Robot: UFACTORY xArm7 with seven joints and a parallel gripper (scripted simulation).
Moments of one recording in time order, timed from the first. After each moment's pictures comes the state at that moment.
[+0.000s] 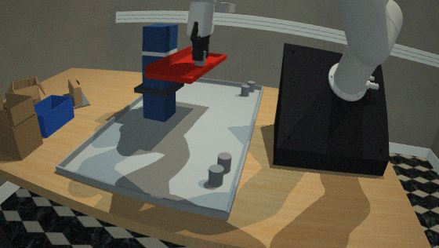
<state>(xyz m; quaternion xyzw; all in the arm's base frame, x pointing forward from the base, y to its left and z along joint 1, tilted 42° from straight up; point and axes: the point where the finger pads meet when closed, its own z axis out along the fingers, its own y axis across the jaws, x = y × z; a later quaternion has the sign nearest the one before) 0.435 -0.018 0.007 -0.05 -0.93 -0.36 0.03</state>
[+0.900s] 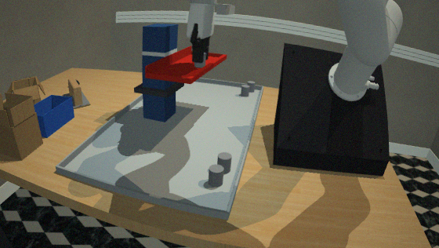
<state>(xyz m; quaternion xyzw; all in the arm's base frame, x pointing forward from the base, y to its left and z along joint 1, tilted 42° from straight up) 0.435 -0.015 0.003 -0.05 -0.93 -0.36 0.03</state>
